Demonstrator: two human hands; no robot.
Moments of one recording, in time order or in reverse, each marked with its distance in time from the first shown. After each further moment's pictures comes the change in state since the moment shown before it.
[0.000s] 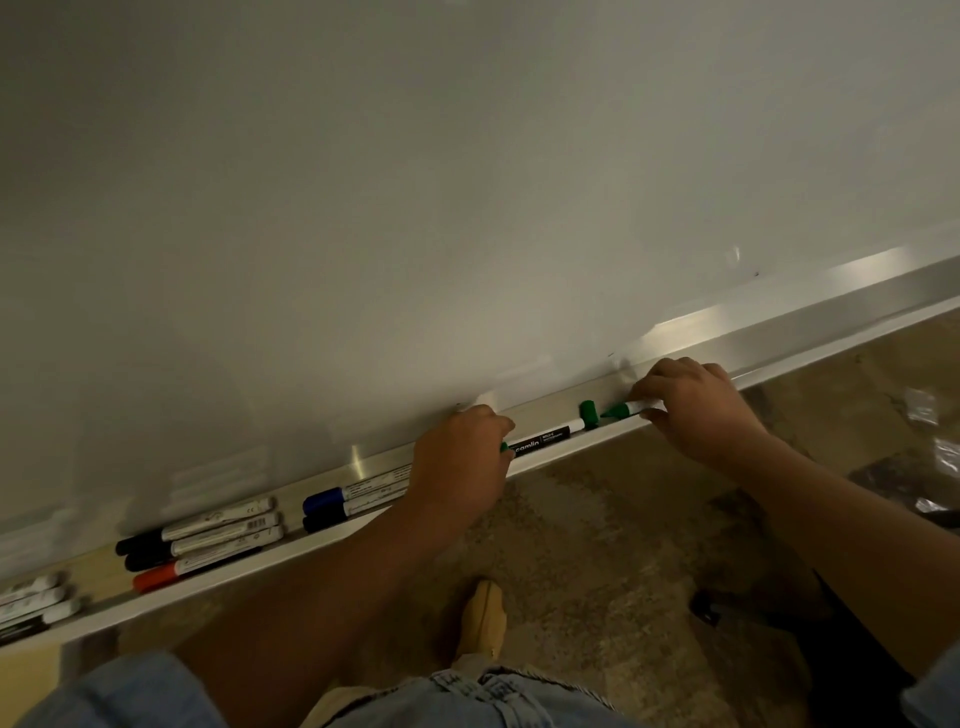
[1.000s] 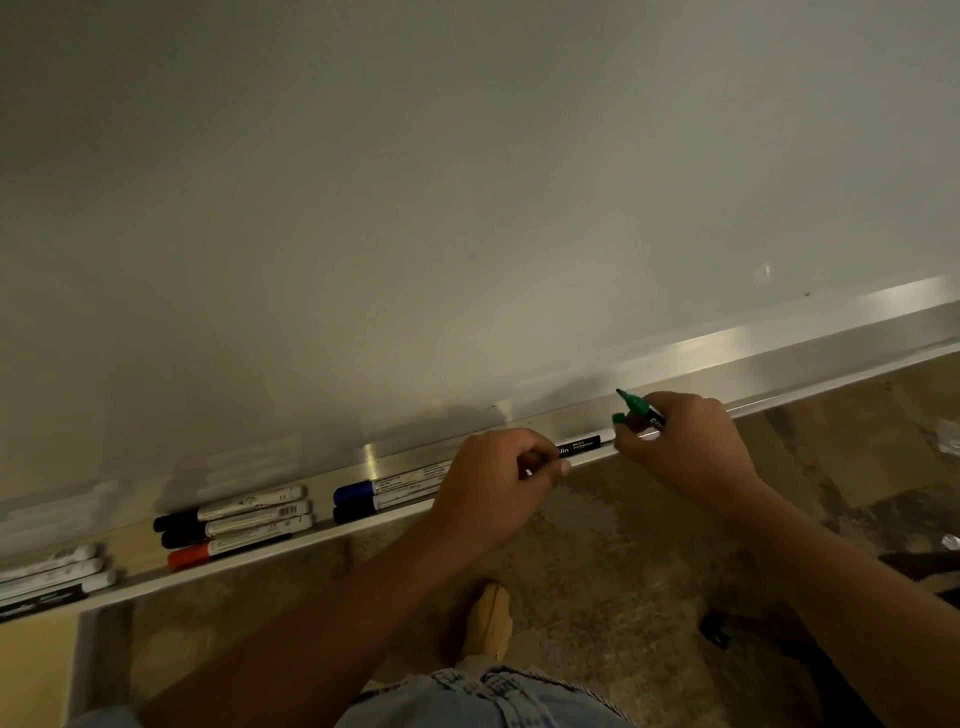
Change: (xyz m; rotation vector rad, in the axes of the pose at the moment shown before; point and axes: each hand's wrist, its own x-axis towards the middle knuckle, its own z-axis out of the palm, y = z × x) left_hand -0.028 0.011 -0.028 -0.606 -0.036 -0.140; right_hand -0.012 -0.081 -0.026 0.532 0.105 0.218
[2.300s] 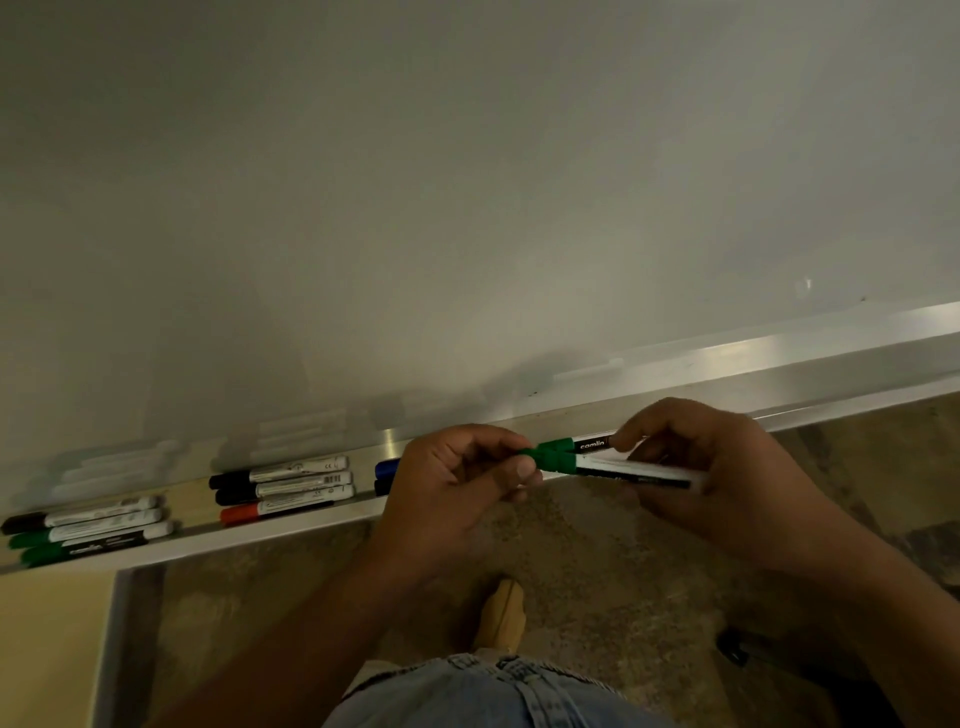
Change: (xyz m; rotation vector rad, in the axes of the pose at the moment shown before) left_hand -0.065 0.007 -0.058 -0.753 0.148 -0.108; right_hand -0.051 -0.076 -0.049 0.356 -0.252 -0.409
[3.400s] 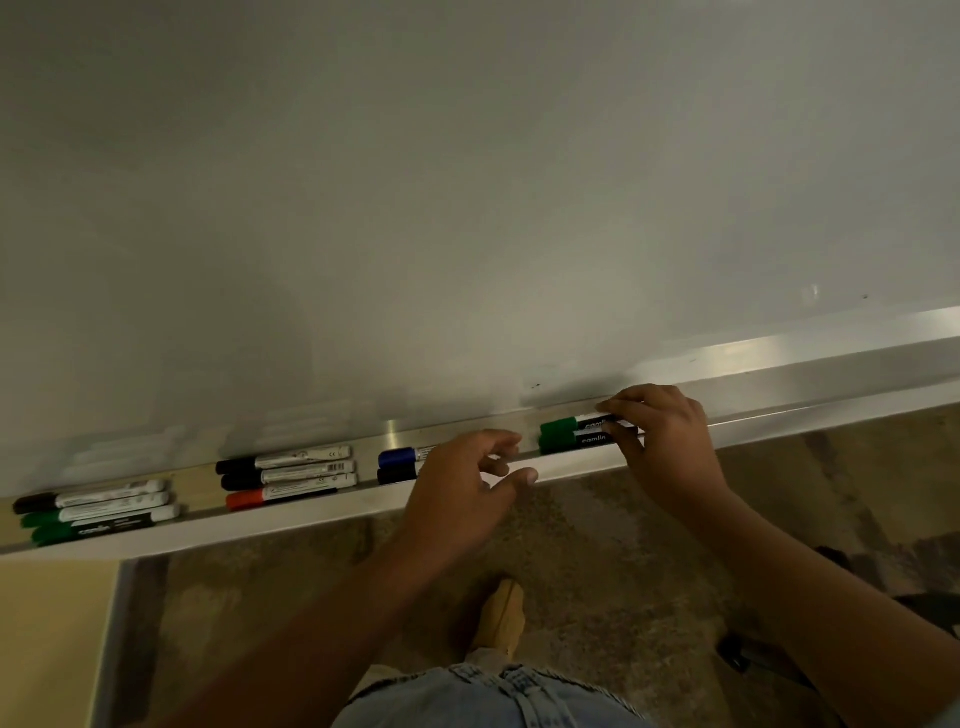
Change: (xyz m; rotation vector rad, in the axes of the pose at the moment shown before) left_hand 0.016 -0.050 -0.003 0.692 0.076 0.016; right_hand 0.031 0.116 0.059 -0.572 0.282 0.036
